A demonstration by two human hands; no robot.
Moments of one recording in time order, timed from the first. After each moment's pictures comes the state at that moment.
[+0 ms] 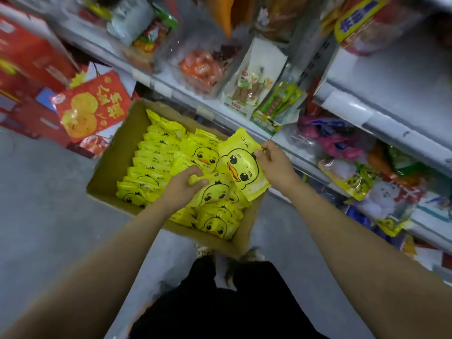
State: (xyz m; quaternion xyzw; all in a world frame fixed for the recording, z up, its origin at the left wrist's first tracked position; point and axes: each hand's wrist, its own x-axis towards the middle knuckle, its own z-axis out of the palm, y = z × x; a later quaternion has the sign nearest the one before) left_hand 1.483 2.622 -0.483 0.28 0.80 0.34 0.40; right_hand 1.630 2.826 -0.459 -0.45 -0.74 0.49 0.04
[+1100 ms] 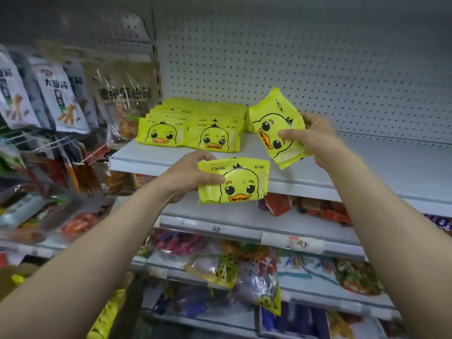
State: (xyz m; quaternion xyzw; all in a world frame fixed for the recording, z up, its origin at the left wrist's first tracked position) left_hand 1.821 2.922 -0.123 0.50 0.60 0.47 0.40; right_hand 2.061 3.078 -0.066 -0.43 -0.65 0.45 0.43
